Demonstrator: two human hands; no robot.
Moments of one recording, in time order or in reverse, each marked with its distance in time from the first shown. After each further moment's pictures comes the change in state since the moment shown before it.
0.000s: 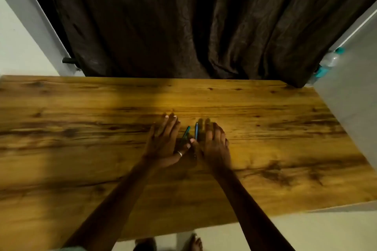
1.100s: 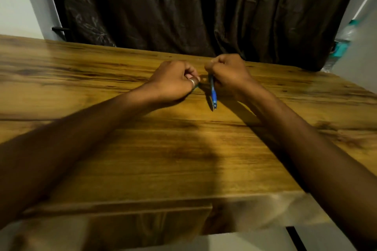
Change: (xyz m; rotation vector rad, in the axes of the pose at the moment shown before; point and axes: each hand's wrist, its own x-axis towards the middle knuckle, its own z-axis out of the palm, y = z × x) left_hand 0.002 0.020 0.034 -0.462 0.420 0.121; right_hand 0.057 0.014 0.034 0.743 0.231 -0.033
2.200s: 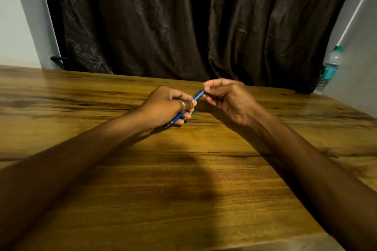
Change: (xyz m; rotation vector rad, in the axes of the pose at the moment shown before) left_hand 0.009 -0.008 -0.003 -0.656 -0.138 -0.270; right_hand 0.012 0.010 -0.021 0.785 -0.288 0.101
